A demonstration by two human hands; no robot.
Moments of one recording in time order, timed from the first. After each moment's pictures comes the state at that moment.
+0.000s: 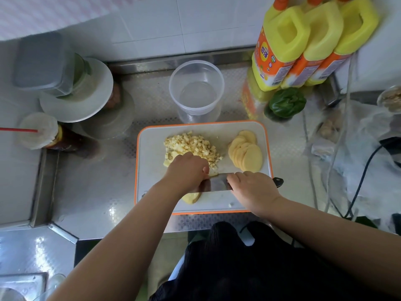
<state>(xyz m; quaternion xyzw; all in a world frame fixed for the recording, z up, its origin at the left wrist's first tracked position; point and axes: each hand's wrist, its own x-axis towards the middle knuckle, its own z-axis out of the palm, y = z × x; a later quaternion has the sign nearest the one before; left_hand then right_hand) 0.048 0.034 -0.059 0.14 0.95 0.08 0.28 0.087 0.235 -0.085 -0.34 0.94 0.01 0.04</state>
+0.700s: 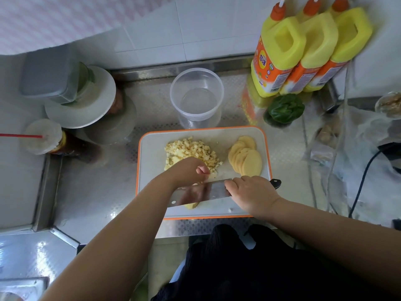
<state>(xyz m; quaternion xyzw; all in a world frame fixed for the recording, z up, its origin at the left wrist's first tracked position) 0.029 0.025 -0.061 0.05 0.88 0.28 0.38 0.081 0.238 -0.078 -0.37 0.93 0.01 0.07</state>
